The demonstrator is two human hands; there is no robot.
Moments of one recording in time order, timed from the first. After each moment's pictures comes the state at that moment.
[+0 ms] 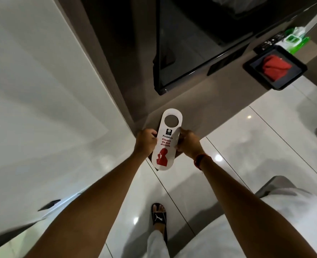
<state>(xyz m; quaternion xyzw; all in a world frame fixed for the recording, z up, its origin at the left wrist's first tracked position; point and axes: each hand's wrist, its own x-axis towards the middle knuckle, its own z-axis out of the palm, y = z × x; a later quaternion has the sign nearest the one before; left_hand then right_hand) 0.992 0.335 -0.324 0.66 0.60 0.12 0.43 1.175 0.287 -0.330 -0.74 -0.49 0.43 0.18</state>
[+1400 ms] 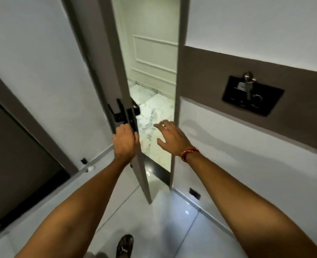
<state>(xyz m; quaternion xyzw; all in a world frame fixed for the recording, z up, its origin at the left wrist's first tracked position) 0.246 -0.166 -0.117 0.20 0.95 0.20 -0.16 0.353 0.006 -0.078 -0.02 -0.98 0.14 0.11</state>
